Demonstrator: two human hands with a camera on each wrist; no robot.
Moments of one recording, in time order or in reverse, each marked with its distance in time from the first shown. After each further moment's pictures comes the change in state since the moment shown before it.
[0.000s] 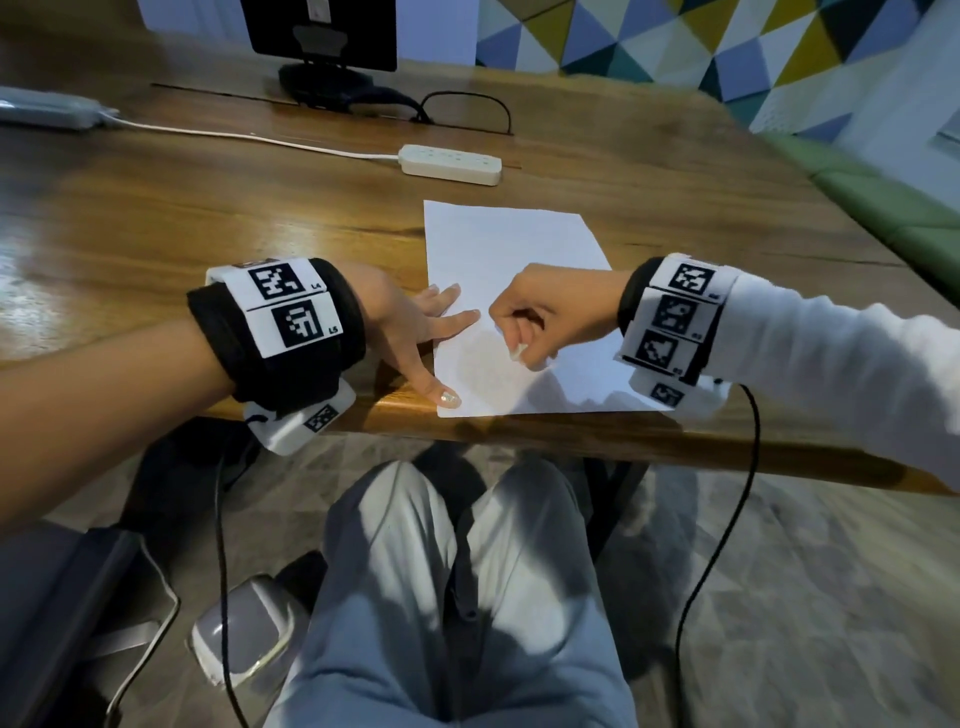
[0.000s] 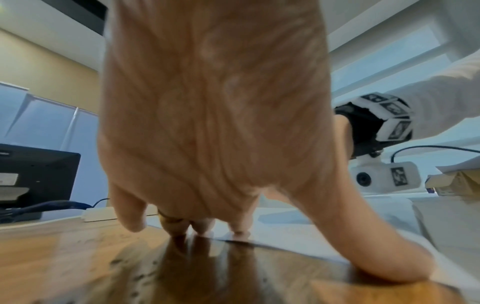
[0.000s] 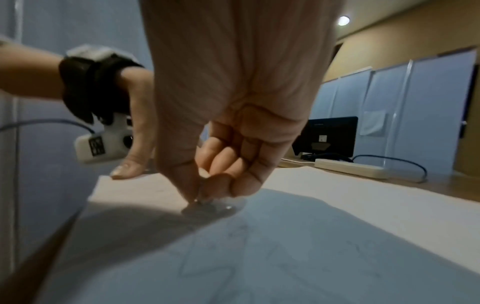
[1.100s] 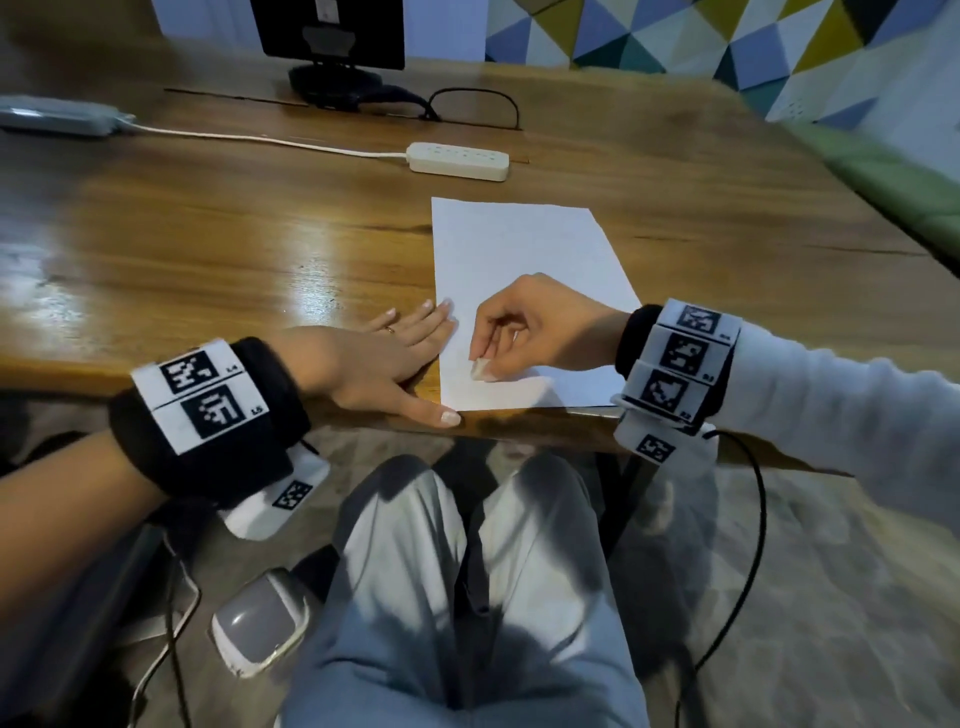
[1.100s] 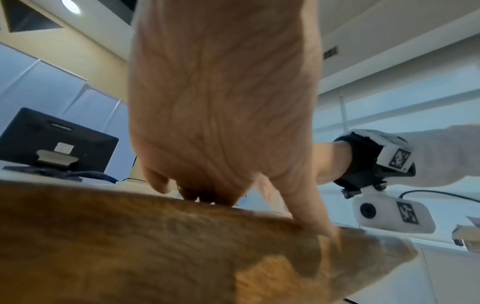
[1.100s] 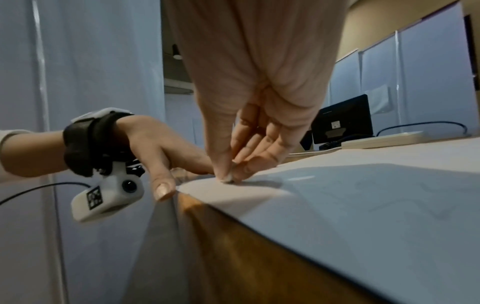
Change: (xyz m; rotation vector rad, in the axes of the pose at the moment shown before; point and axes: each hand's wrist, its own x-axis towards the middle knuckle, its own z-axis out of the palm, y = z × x) left_hand -0.034 0.007 0.048 -0.071 0.194 0.090; right_hand -0.011 -0.027 0.030 0.298 0.206 -0.050
